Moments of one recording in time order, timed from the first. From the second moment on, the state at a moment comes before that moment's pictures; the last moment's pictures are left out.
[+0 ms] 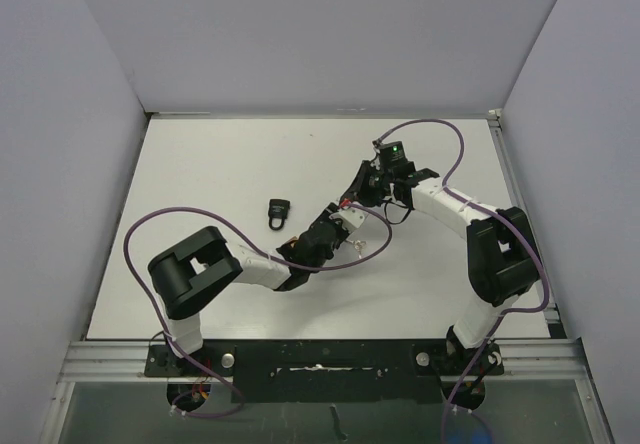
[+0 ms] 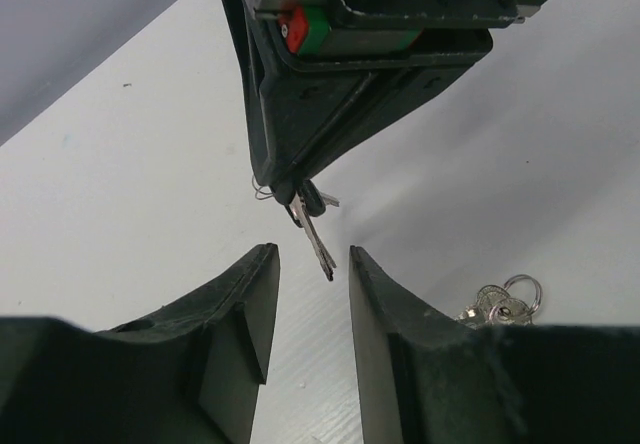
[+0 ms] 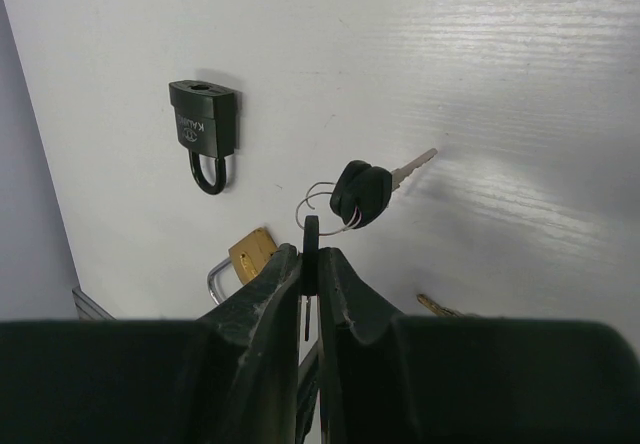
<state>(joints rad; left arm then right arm) -1.01 1.82 0.80 0.79 -0.50 0.22 0.42 1.72 1.18 -0.26 -0.32 0.72</state>
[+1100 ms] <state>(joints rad) -0.99 1.80 0.75 0.83 -0.50 0.18 0.34 1.66 1.12 -0.19 -0.40 0.78</state>
